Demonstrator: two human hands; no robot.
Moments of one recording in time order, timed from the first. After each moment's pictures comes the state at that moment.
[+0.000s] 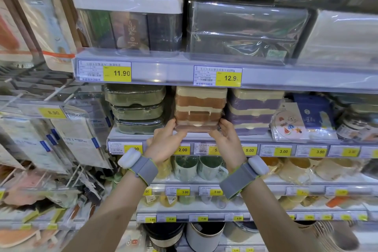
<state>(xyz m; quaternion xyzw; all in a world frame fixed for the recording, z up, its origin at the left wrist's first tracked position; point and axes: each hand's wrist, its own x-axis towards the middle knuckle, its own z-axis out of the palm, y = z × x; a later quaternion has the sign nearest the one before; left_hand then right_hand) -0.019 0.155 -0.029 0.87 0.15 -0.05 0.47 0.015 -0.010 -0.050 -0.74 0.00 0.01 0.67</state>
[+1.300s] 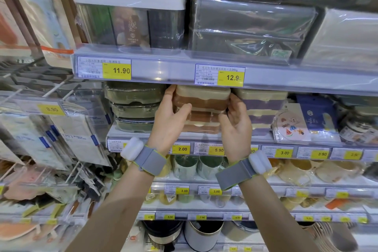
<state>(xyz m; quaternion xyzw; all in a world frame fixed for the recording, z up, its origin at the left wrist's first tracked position) -0.018 0.137 0.015 0.75 0.06 0.17 0.64 0.014 -0.005 -0.019 -0.69 -0.09 -0.20 0.69</state>
